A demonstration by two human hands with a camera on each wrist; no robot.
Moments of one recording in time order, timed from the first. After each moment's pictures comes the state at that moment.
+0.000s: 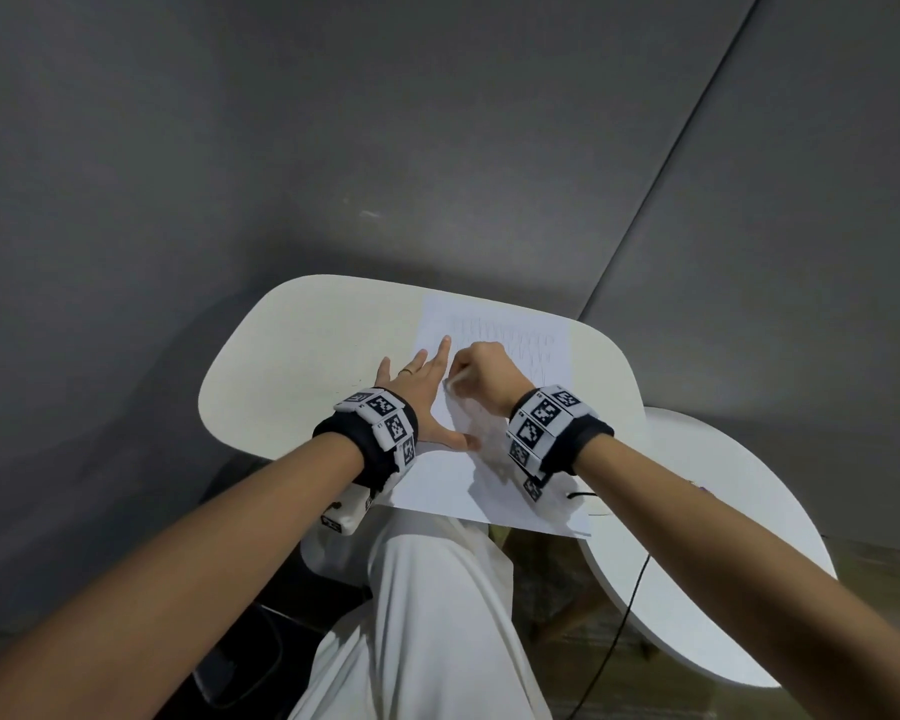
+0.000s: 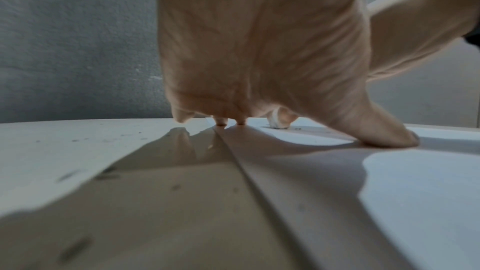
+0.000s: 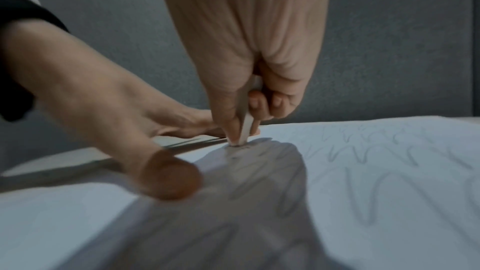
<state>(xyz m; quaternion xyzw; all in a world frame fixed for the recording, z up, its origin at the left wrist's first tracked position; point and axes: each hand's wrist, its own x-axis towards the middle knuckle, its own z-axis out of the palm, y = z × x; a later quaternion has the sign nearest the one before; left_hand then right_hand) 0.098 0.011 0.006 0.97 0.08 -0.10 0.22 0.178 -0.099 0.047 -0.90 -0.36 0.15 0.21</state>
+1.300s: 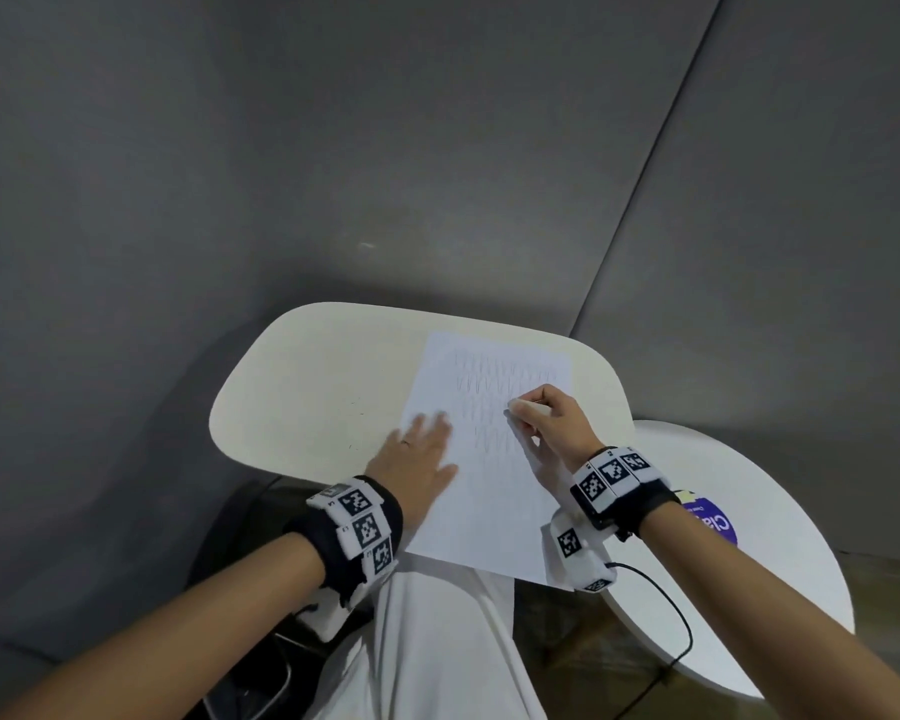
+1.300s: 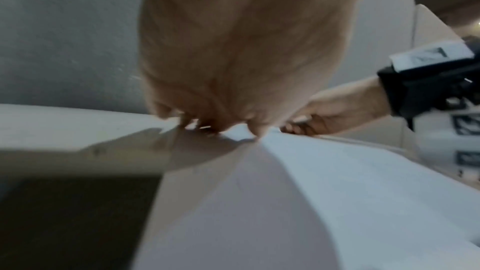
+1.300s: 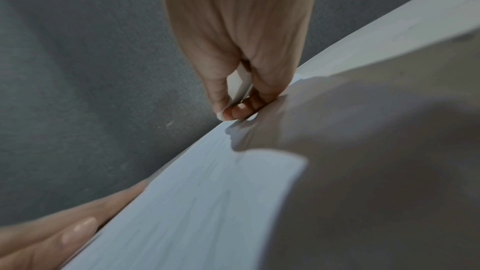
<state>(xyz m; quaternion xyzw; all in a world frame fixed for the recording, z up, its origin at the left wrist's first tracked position) 0.036 -0.035 0.009 0.98 0.05 -0.16 0.11 0.194 -0.196 0.007 -0.80 -0.16 0.16 0.56</state>
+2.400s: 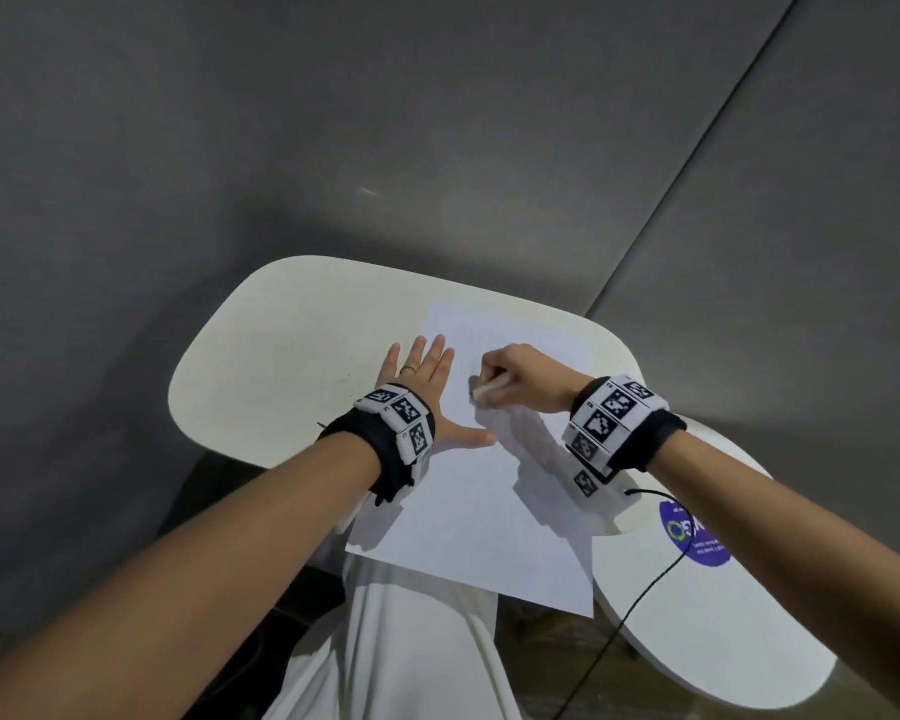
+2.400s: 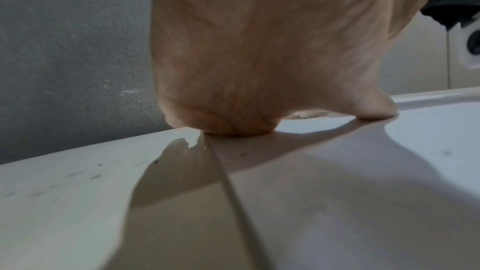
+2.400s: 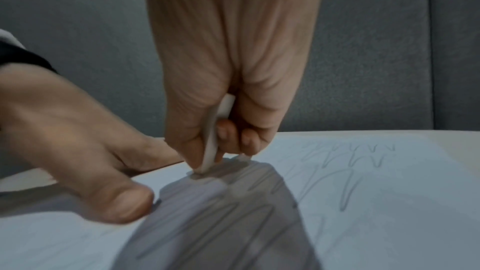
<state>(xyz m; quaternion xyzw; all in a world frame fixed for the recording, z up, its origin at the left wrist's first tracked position) 0.108 -0.008 0.002 0.98 0.11 -0.12 0.10 0.223 -0.132 0.053 -0.86 -0.45 0.22 0.12</state>
